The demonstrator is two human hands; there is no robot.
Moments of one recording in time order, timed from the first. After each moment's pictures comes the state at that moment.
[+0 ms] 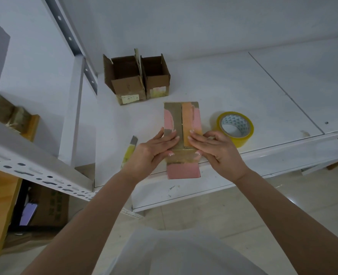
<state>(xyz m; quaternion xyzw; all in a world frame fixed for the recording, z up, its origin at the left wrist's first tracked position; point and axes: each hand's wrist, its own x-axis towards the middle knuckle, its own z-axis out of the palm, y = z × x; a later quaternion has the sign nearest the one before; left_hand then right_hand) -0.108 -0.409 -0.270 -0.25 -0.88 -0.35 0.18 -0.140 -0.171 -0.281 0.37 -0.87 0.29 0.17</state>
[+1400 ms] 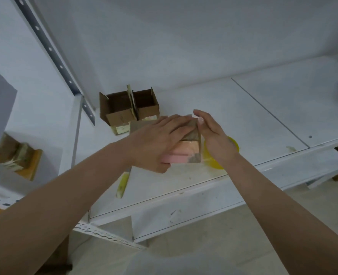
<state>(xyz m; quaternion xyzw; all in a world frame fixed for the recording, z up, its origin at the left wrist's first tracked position) -0.161 -0.378 -0.142 -0.41 -0.91 0.04 0.01 -0.183 -0.187 -0.199 0.08 -0.75 0.65 0.01</state>
